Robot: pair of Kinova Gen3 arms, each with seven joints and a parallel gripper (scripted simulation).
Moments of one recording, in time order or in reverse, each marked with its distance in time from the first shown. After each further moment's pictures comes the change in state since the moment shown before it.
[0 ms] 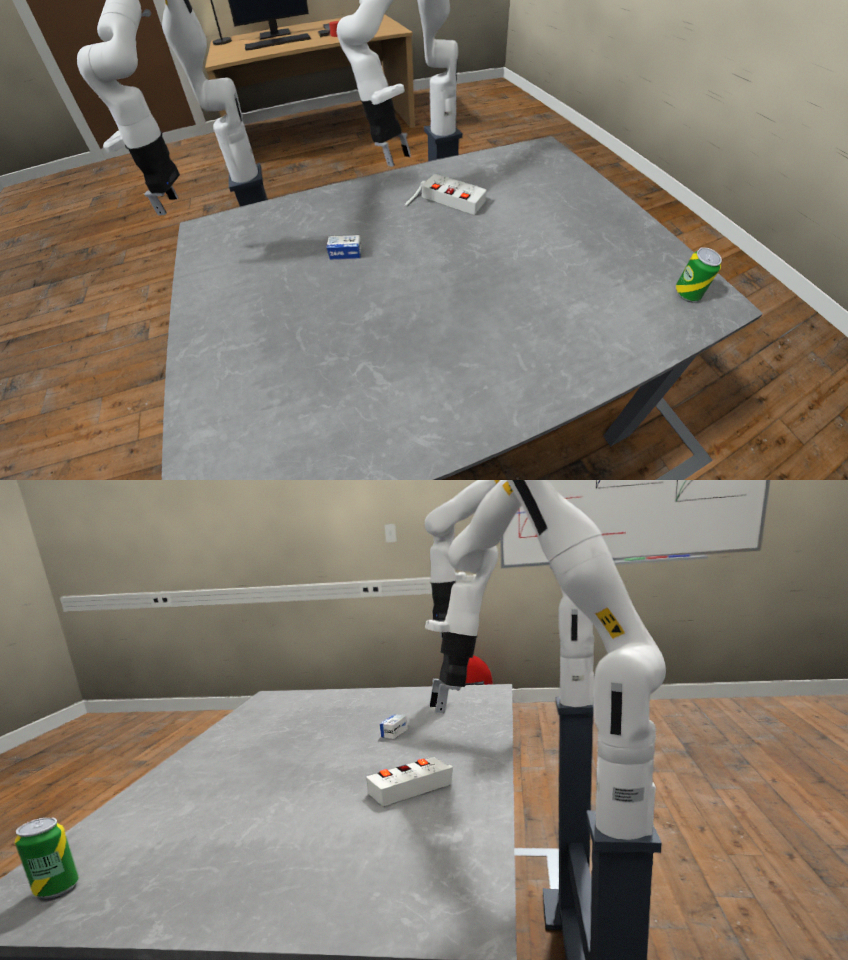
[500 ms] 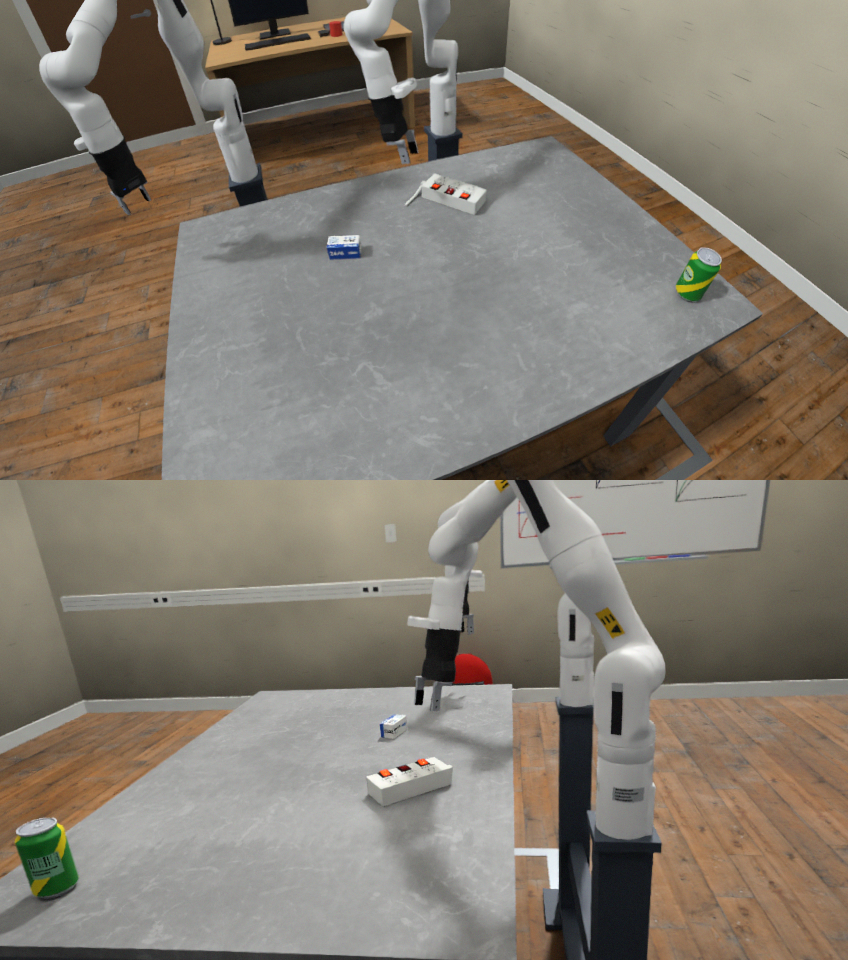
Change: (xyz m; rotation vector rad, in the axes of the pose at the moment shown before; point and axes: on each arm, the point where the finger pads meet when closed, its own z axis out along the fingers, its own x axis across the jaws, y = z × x) left arm -0.016 -0.031 -0.006 -0.035 -0.021 -0.491; right arm 0.006 -0.094 0.002 -0.004 -0.003 0.507
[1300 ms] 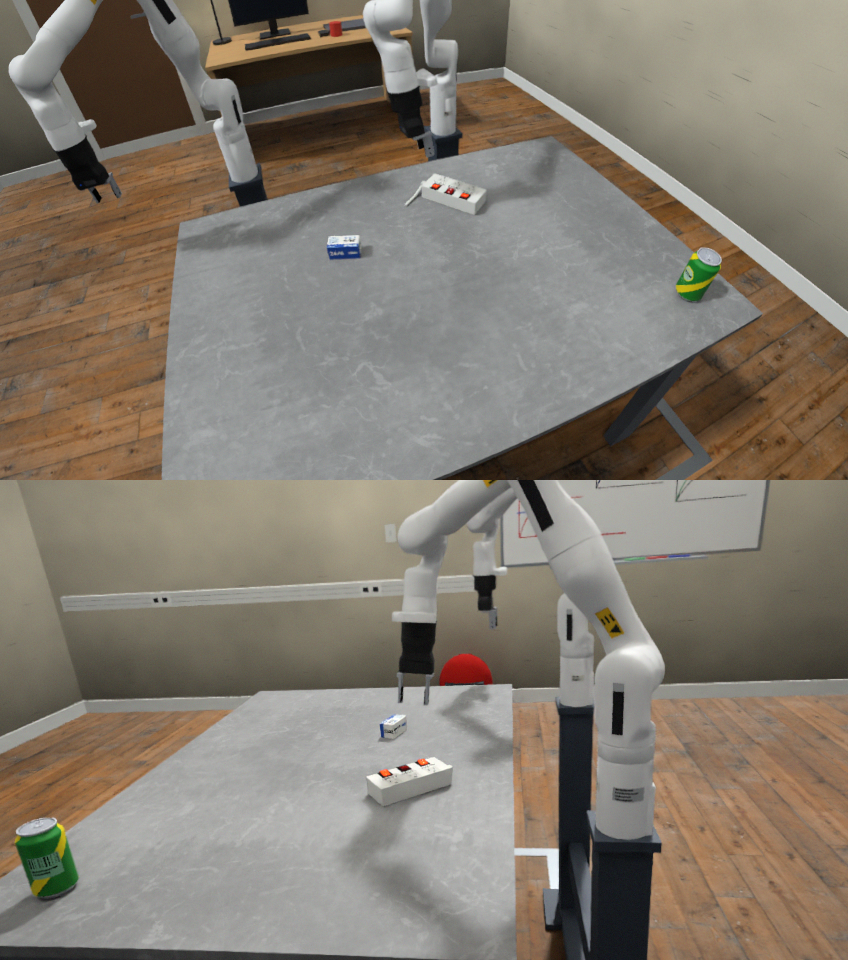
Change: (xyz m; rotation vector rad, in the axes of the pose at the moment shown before) left arm -0.006 -0.047 -0.013 -0.044 -0.051 -0.716; right arm -0.023 -0.130 0.003 -0.007 -0.004 0.735
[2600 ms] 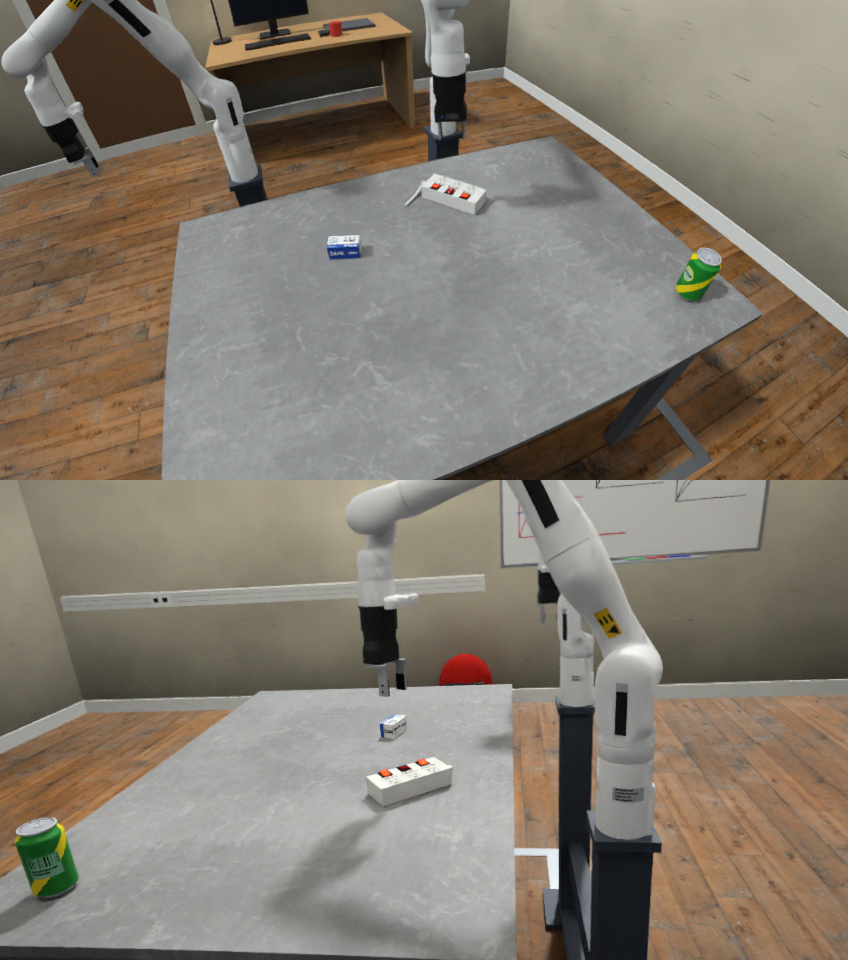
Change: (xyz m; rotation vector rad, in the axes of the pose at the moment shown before) left arm 0.035 -0.065 -0.033 -0.021 -0.123 -1.106; right arm -0.108 -0.191 0.004 -0.010 -0.013 1.234
